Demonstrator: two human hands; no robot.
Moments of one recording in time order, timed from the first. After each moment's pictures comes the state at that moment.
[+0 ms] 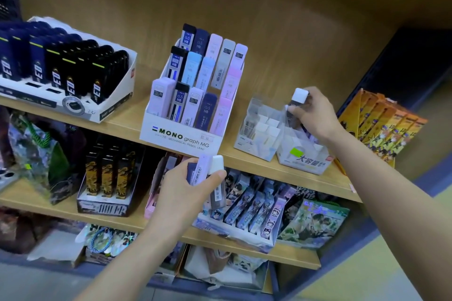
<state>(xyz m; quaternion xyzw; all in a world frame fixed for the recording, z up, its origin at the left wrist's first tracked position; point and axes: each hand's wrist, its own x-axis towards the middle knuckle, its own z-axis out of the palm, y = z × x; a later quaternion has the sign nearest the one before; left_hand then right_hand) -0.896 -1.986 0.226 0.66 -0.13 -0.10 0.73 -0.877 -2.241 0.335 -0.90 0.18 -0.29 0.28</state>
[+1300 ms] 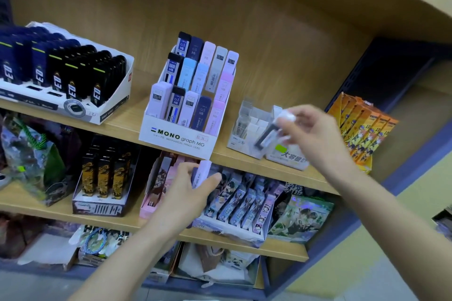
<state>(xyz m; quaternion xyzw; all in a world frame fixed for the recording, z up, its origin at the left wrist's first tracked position) -0.903 -1.978 0.227 0.68 -0.15 -0.22 0.68 -0.957 -2.158 0.341 -0.89 0.14 -0.29 0.34</state>
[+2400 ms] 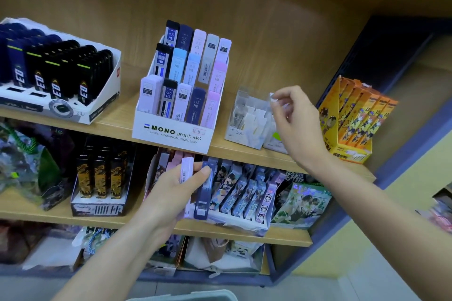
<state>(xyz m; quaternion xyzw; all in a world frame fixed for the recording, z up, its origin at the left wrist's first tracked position) -0.891 -1.973 0.217 0.59 -0.11 -0.29 0.75 -0.928 -2.171 0.313 -0.90 0.09 -0.40 0.17</state>
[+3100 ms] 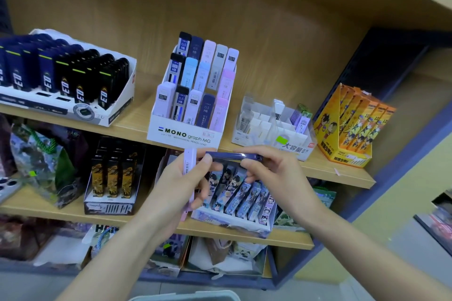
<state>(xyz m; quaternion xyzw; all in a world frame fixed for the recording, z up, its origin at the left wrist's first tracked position) -0.899 -1.955 0.238 0.55 -0.17 -0.22 0.78 -0.979 -2.097 0.291 -0.86 0.08 -0.19 0.47</state>
